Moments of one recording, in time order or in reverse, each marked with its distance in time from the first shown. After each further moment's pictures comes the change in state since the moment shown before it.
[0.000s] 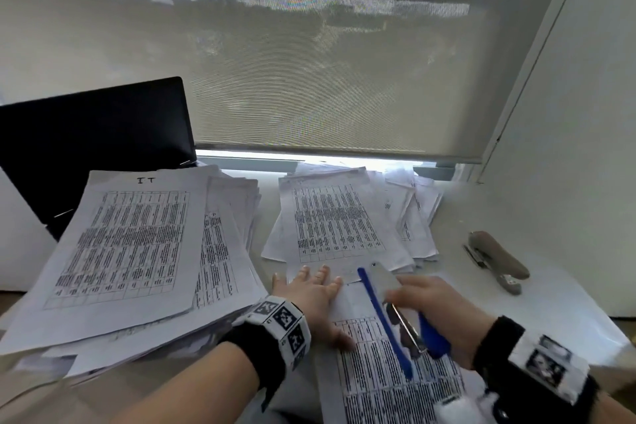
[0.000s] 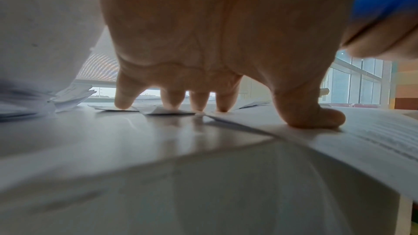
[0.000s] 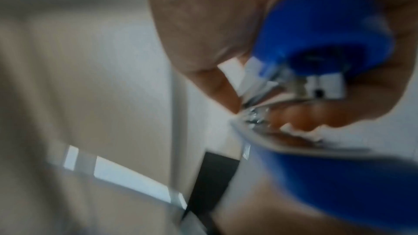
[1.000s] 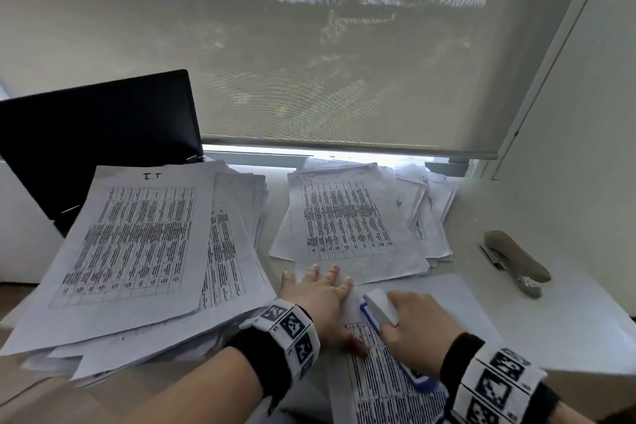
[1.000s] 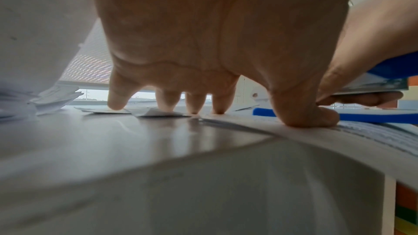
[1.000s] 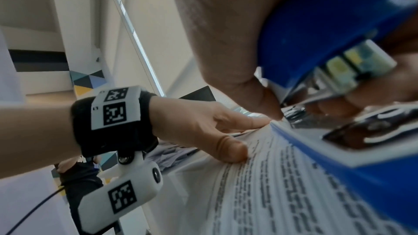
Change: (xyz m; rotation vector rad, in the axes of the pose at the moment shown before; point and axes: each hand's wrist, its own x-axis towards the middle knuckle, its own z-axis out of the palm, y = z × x) left_hand 0.003 -0.001 0.002 0.000 0.015 -0.001; right_hand 0.031 0.023 0.030 -1.025 0.169 -0.193
